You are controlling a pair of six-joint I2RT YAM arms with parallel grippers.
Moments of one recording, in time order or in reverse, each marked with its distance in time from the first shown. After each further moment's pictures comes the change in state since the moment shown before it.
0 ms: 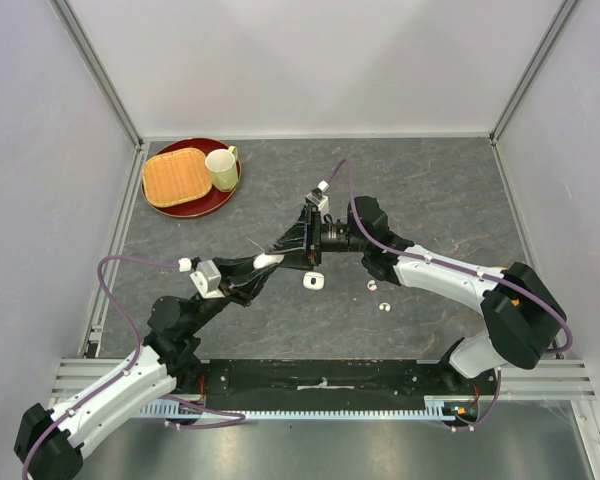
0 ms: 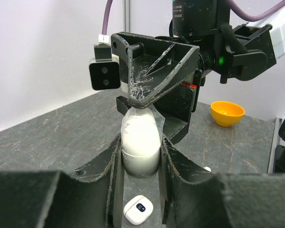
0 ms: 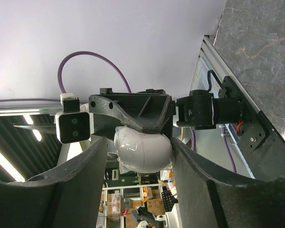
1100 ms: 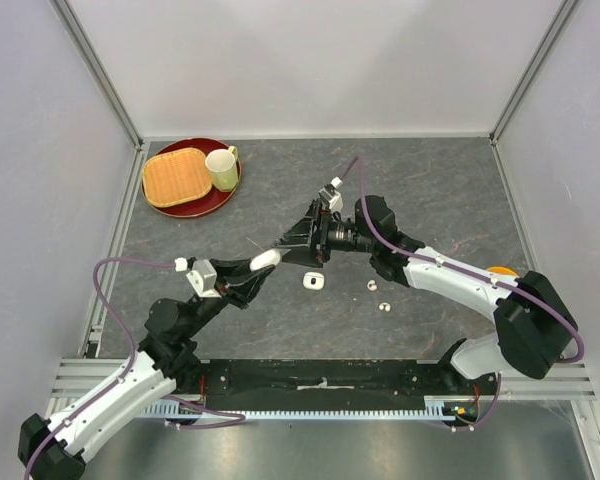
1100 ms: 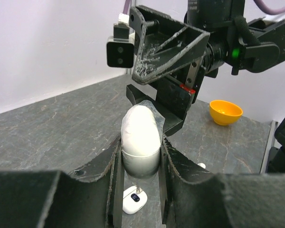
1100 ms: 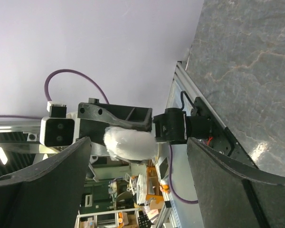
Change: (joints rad) left arm 0.000 -0.113 0.000 -0.137 -0.048 -0.058; right arm -0.034 -0.067 -0.027 -0.112 0.105 -0.153
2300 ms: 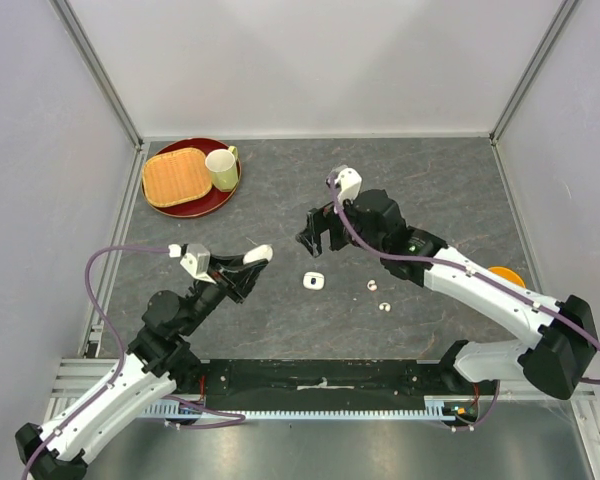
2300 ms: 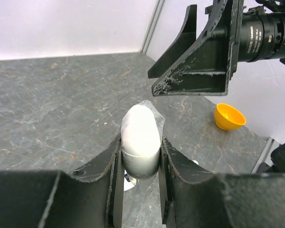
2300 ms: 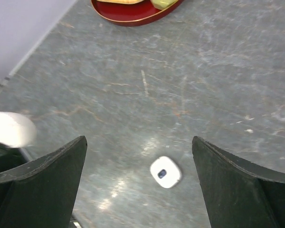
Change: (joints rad) left arm 0.000 -0.020 0.122 -0.309 -0.145 -0.179; right arm 0.072 -0.144 0.164 -0.529 0.625 -1.088
